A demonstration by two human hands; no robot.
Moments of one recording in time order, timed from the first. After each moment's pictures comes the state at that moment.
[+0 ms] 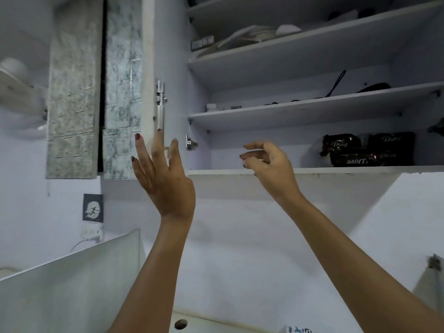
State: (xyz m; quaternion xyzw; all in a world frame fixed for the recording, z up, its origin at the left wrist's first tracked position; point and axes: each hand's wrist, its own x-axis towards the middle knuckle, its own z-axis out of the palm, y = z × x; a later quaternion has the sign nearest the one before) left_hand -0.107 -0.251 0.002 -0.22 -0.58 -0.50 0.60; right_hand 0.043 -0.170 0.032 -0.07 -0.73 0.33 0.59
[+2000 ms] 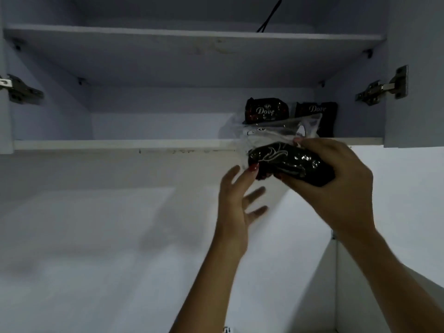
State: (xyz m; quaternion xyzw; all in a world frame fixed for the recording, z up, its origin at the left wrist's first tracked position) left_hand 0.030 0.017 -0.053 -0.47 -0.23 -0.73 -0.44; right_hand 0.172 0.032 -0.030 -0.26 -0.67 -0.12 0.68
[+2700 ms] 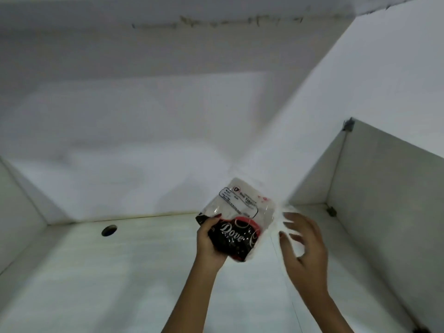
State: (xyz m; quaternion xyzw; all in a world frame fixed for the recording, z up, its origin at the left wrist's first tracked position) left_hand -0.031 -0.022 -0.349 -0.18 -0.28 -0.69 -0.64; right_hand 0.144 -0.041 -0.332 -0.41 -0.65 0.21 0.60
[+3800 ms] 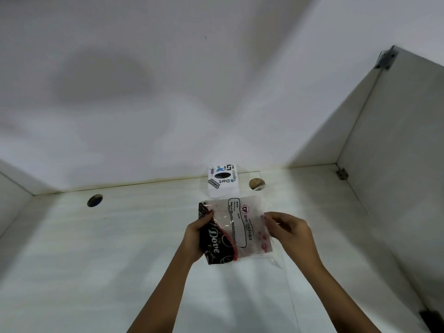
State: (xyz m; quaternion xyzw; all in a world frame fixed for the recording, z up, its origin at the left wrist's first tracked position) left_hand -0.048 0.040 -0.442 -0.17 -0.48 -0.52 -0.68; right_hand 0.167 0.066 -0.405 -0.52 -0.57 0.51 0.38
